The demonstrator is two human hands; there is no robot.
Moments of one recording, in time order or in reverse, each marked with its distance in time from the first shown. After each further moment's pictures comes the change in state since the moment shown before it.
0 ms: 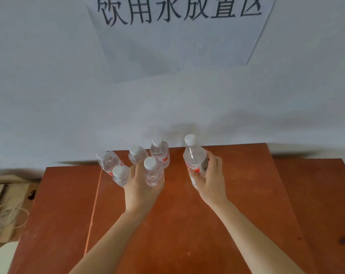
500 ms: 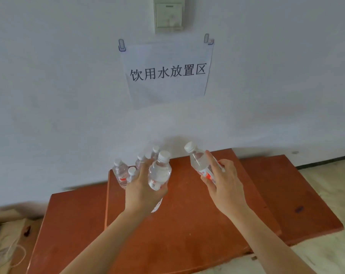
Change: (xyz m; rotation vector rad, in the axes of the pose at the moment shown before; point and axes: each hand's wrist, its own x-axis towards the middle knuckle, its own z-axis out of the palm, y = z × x) left_hand -0.099 0.046 -0.143 -0.035 -0.101 0.353; right_hand -0.156 -0.137 -0.114 -0.521 0.239 -0.177
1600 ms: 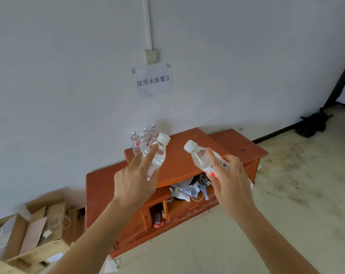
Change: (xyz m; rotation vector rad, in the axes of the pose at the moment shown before) left_hand -0.514 0.020 -0.316 0.377 0.170 0.703; right_hand -0.563 -0.267 -0.243 -0.177 0.336 0.071
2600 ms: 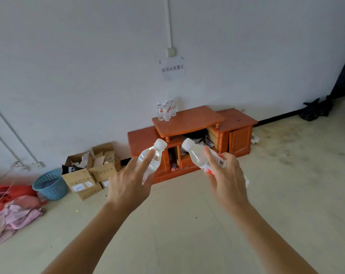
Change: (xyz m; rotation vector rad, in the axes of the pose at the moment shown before) left_hand -0.552 0.238 -0.397 0.193 0.027 0.053; right_hand -0.542 -0.146 -0.371 0.160 0.049 -0.079
